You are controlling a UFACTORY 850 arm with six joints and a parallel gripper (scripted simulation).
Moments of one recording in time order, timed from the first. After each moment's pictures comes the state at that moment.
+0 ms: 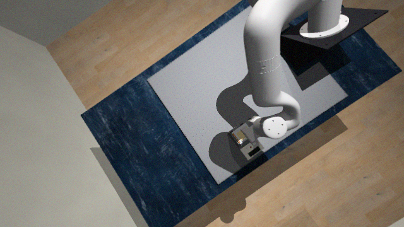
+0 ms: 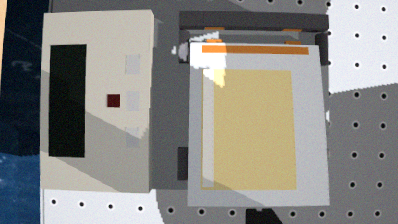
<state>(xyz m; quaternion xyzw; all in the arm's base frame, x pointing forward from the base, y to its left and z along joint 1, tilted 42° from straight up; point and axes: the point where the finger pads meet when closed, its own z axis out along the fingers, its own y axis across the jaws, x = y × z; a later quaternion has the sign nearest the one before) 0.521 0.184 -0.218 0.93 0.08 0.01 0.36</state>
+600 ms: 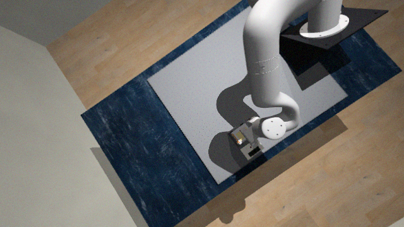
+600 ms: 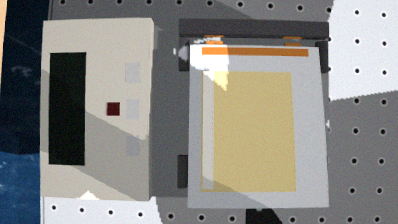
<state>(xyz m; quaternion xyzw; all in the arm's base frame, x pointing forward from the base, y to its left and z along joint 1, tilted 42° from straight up) 0.525 0.184 -0.218 0.93 0.08 0.01 0.36</state>
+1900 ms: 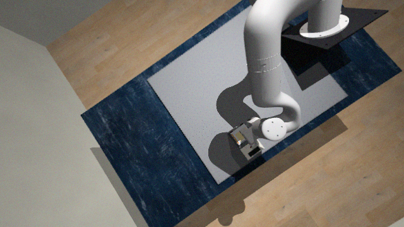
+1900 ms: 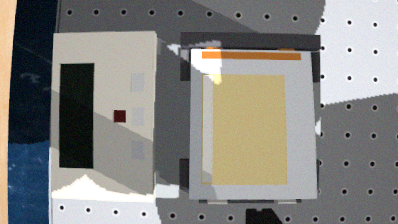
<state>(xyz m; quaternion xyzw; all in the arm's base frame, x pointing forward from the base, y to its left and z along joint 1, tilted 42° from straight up) 0.529 0.194 -0.209 0.93 0.08 0.01 0.36</state>
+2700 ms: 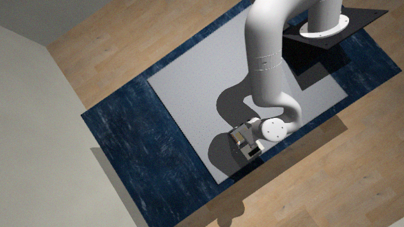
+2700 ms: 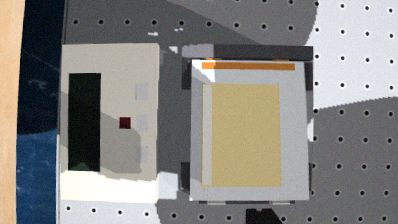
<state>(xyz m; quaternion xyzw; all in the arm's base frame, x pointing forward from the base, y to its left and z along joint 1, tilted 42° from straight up) 0.533 0.203 -0.200 0.93 0.08 0.01 0.36</state>
